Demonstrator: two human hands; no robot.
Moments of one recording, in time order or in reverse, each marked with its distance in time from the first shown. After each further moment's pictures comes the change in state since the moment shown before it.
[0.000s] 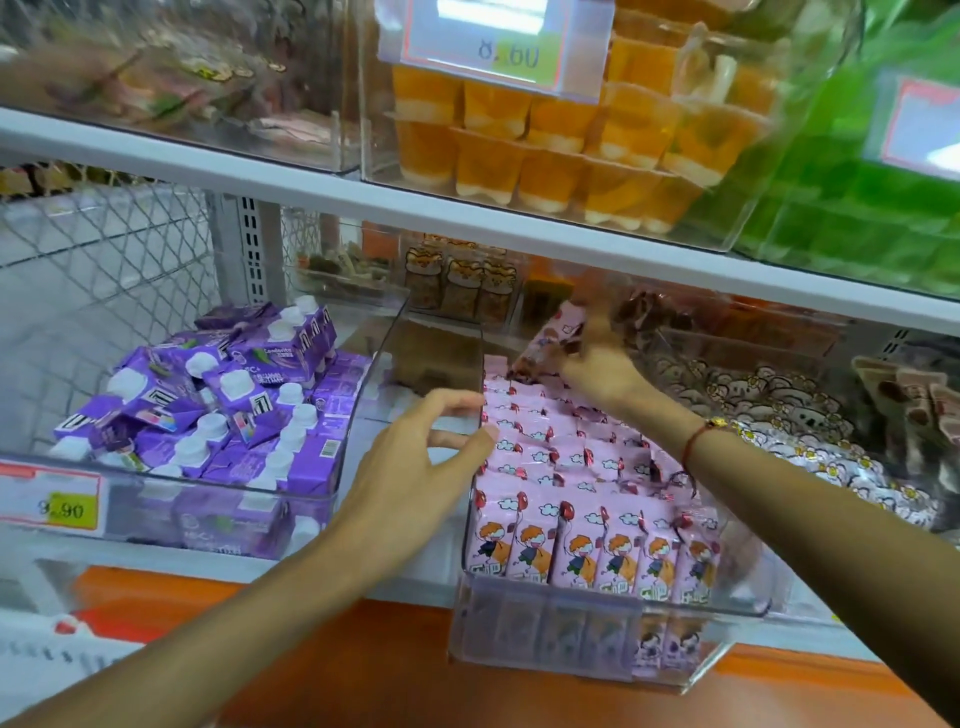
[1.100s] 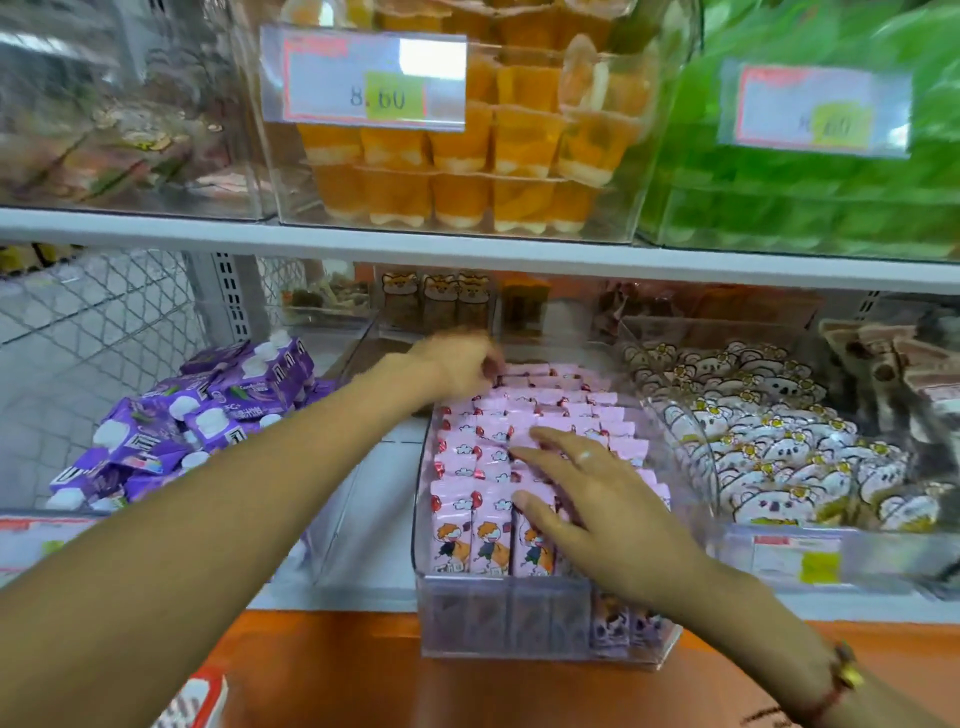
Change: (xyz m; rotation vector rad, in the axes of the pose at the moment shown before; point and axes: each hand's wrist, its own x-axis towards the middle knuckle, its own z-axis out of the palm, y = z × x) left_hand 0.140 0.031 0.037 1.017 -0.442 0.256; right_hand -0.138 0.022 -0.013 -0.308 -0.209 -0.212
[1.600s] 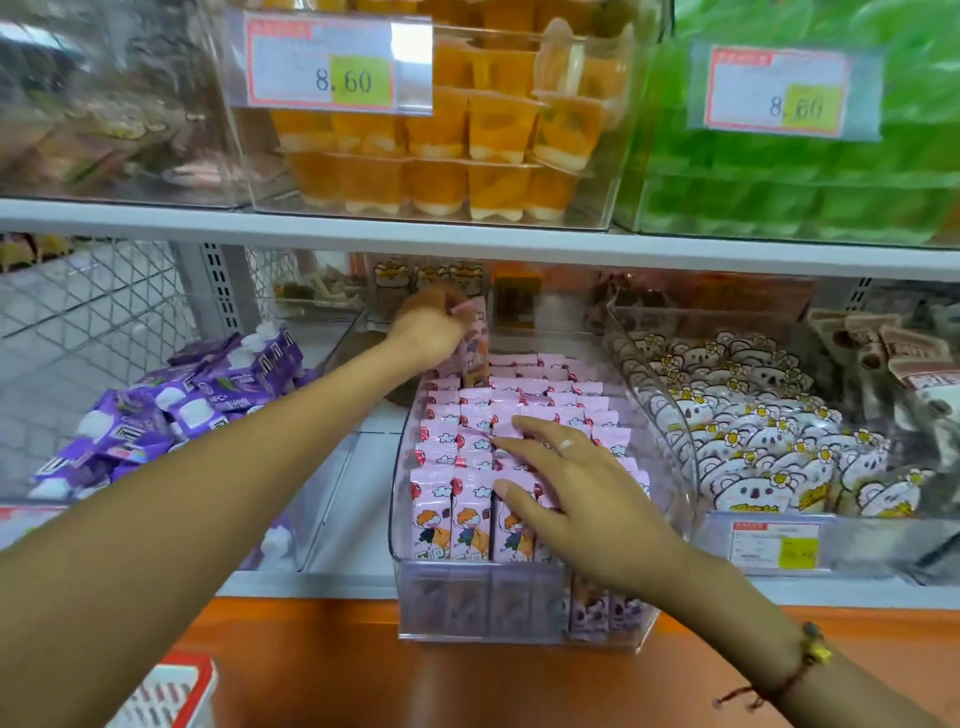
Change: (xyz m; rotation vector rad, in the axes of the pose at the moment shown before) left_hand 0.003 0.007 -0.006 -0.552 0.373 -0.245; right_hand 0.002 0.001 0.000 0.037 -0.002 0.004
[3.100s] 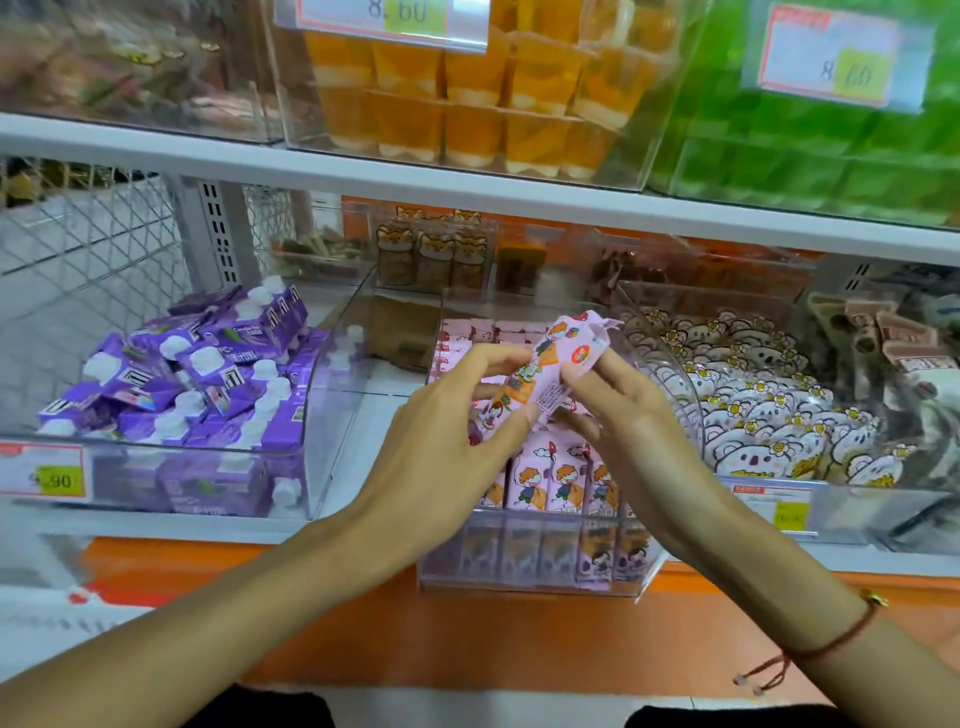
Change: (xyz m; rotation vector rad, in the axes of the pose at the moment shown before) left_hand -0.166 0.006 0.004 -0.299 0.040 0.240; right_hand -0.008 -0.034 -0.026 1.290 0.197 0.141
